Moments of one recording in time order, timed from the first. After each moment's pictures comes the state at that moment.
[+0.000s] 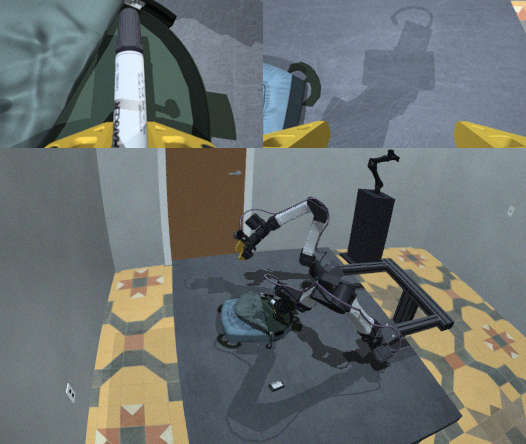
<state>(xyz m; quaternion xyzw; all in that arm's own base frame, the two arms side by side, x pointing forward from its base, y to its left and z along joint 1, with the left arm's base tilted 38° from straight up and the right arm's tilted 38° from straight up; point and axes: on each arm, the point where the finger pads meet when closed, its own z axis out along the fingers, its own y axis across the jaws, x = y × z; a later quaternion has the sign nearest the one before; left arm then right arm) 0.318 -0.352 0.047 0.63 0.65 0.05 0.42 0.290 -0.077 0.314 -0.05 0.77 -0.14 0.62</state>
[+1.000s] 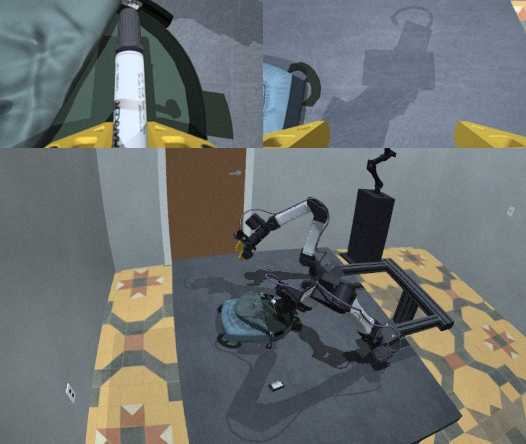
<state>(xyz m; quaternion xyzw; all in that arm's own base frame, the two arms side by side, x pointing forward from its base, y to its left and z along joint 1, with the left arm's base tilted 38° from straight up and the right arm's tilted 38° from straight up) 0.315 -0.352 0.047 0.63 0.64 0.05 0.43 0.290 -0.077 0.314 -0.05 0.77 -0.14 0.62</state>
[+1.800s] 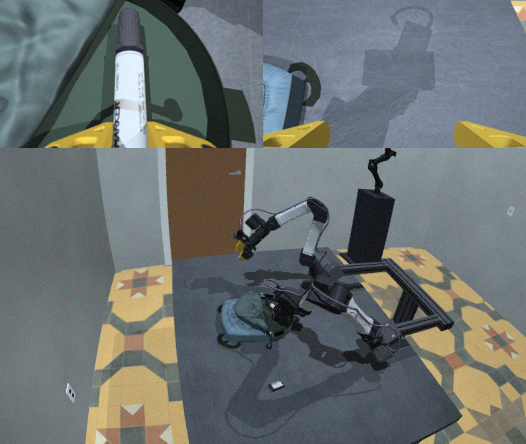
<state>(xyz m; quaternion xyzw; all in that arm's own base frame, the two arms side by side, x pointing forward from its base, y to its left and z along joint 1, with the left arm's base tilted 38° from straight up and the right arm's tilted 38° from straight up) 0.332 -0.345 0.030 0.63 0.64 0.05 0.43 0.290 -0.077 0.314 -0.05 0.77 -0.14 0.62</state>
